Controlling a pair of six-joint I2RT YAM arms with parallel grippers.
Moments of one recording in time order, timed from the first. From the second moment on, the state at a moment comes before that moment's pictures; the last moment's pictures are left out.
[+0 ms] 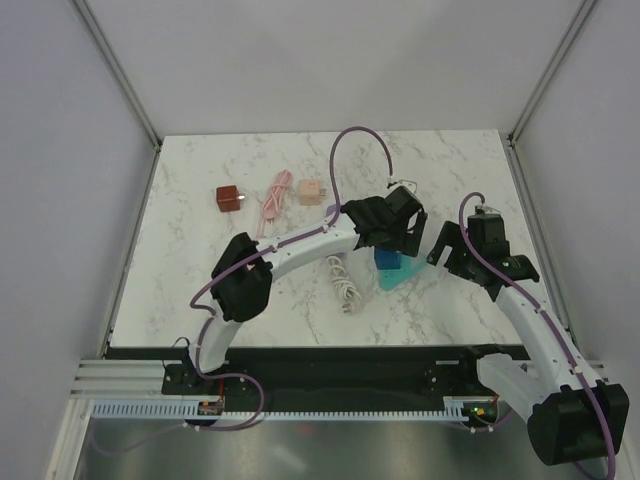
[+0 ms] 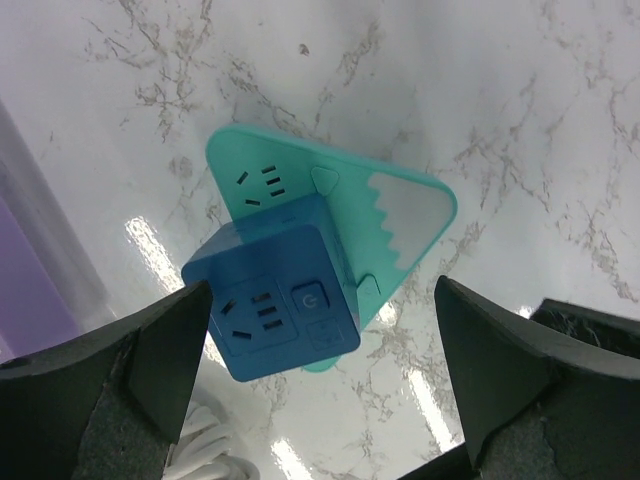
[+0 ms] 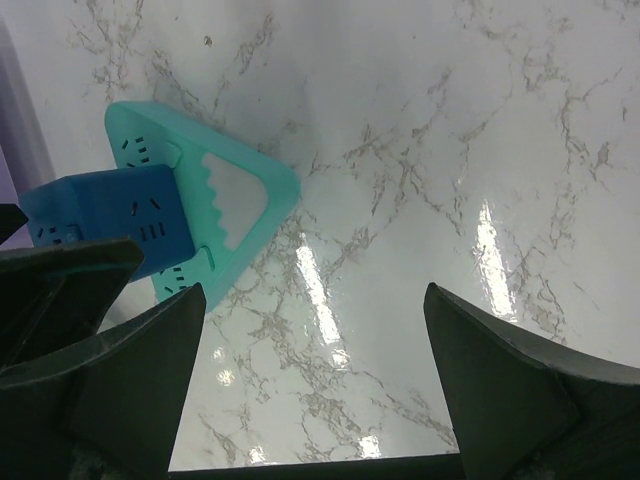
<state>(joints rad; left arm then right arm) -1.02 2.12 1.89 -0.65 -0.21 -0.56 0.13 0.95 0.73 -0.65 0.06 0.53</state>
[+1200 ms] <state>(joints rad) -1.01 2.20 1.97 -0.75 -0.36 -0.64 0.13 0.96 0.73 -0.63 -0.01 0.50</state>
